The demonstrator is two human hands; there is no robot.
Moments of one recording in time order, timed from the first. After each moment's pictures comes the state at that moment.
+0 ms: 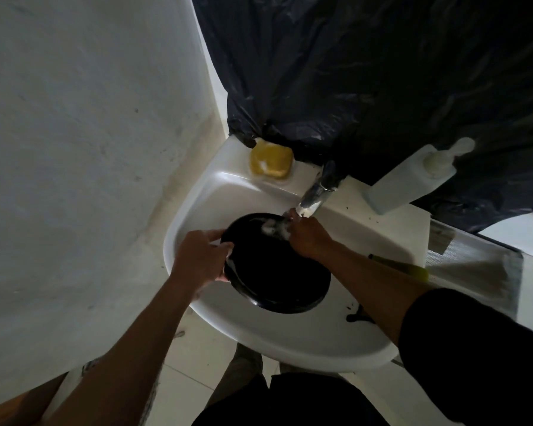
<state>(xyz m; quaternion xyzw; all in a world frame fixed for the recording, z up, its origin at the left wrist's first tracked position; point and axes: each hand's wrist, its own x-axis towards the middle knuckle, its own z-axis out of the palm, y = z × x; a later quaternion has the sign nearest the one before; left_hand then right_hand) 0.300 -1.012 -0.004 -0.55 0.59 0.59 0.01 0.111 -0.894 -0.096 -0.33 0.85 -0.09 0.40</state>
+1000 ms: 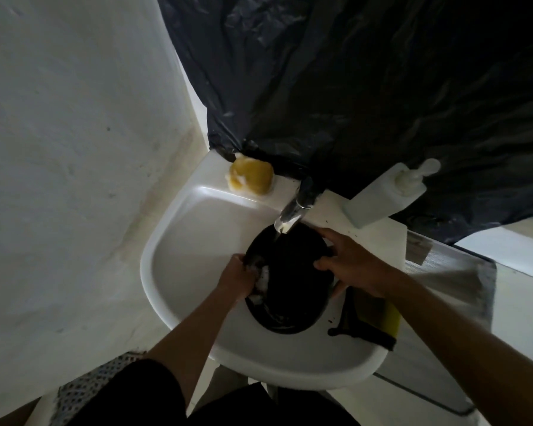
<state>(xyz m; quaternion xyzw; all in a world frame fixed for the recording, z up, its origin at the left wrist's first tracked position) 0.249 -0.957 -0.123 -0.52 0.64 0.55 0.12 0.069 -0.800 -0.014 -0.14 0.74 -0.34 0.56</state>
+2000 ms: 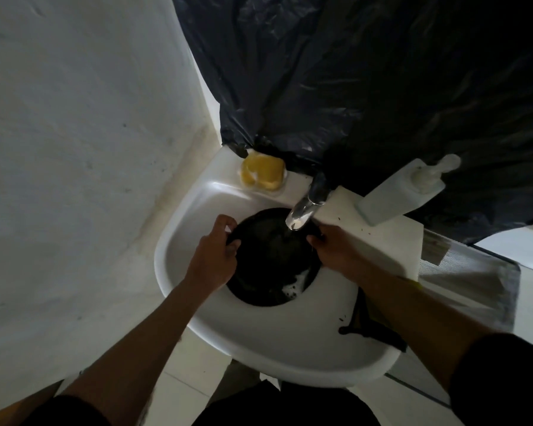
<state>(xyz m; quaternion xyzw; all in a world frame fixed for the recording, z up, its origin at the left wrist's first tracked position) 0.276 -1.009 -0.046 -0.40 0.80 0.44 0.00 0.072 -0.845 -0.096 -0.18 0.86 -0.26 0.41</state>
